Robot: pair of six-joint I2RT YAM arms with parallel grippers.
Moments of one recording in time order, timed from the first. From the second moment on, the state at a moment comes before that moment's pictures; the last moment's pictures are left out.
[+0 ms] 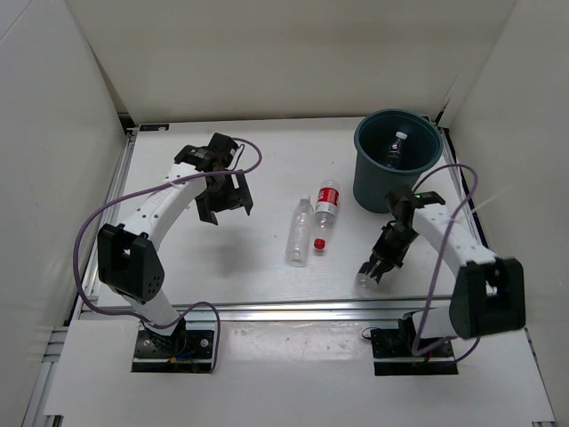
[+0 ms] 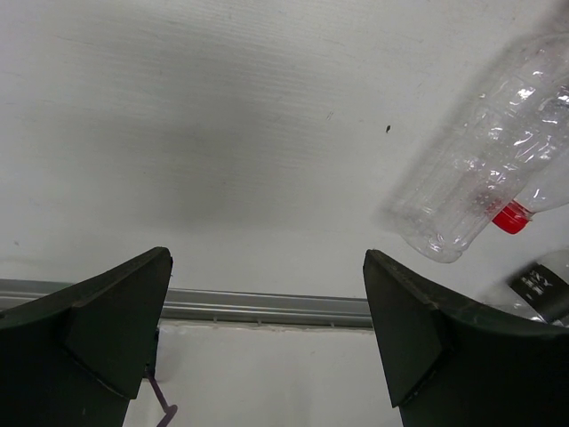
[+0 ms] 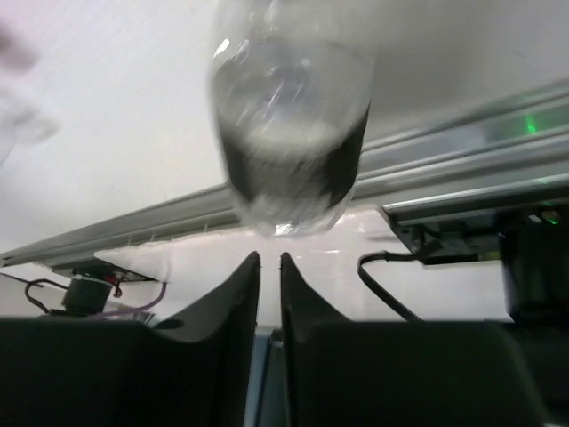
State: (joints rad) left arm -0.41 1.66 1.53 -1.15 -0.04 -0.66; right arm 0.21 1.41 0.94 -1.18 -0.28 0.75
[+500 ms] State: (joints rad) left arm -0.41 1.74 1.53 -1.14 -0.01 -0.65; right arm 0.21 1.13 1.00 -1.35 -0.13 0.72
